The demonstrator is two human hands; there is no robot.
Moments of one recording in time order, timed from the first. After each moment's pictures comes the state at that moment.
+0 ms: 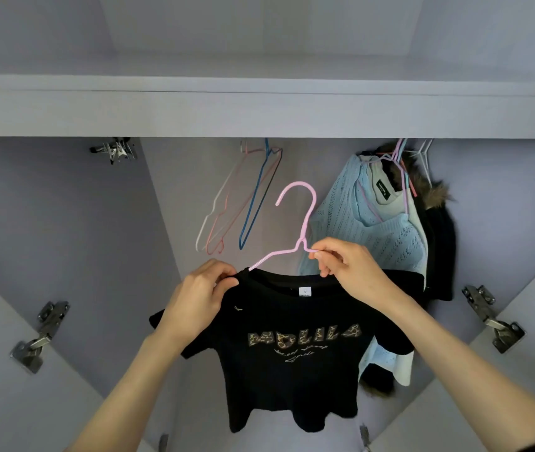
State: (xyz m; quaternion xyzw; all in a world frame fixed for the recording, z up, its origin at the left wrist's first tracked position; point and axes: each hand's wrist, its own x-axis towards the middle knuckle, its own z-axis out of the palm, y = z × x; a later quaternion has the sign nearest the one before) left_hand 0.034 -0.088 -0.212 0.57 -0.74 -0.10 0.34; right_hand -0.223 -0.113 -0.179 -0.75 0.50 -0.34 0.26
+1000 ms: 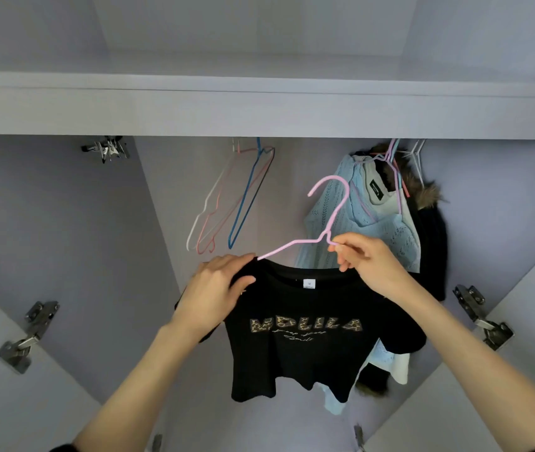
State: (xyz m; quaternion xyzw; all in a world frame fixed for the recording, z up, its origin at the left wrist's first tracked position) left_hand 0.008 -0.093 -0.209 0.53 -0.79 -0.06 0.31; right_hand -0.261 -0.122 -0.180 -0.71 0.52 -0.38 0.29
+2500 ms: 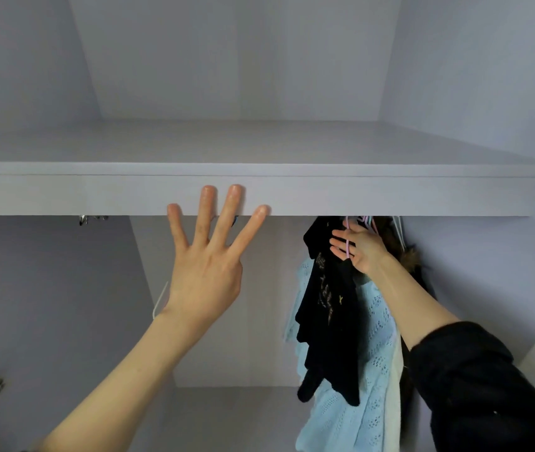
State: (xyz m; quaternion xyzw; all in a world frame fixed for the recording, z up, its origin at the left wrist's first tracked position) left_hand -0.059 -0.166 -0.110 0.48 -0.70 0.43 0.31; right_hand -0.319 -0.284 -0.127 -0.33 0.48 -0.58 0.57
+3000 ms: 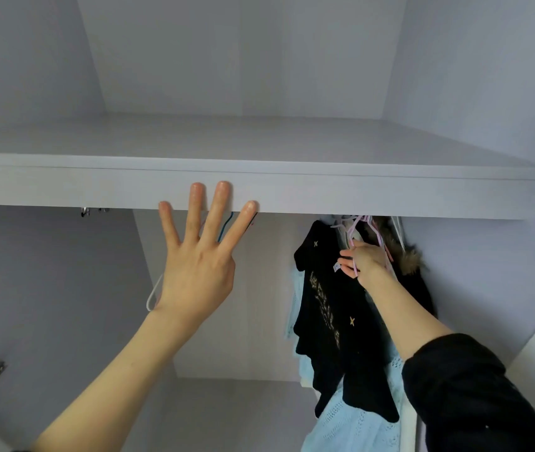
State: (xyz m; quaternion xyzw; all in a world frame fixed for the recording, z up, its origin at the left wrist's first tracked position) left_hand -0.065 -0.163 -0.113 0.50 -0.69 0.42 0.31; right_hand -0.328 -0.285 -0.154 -0.28 0.60 -0.56 0.49
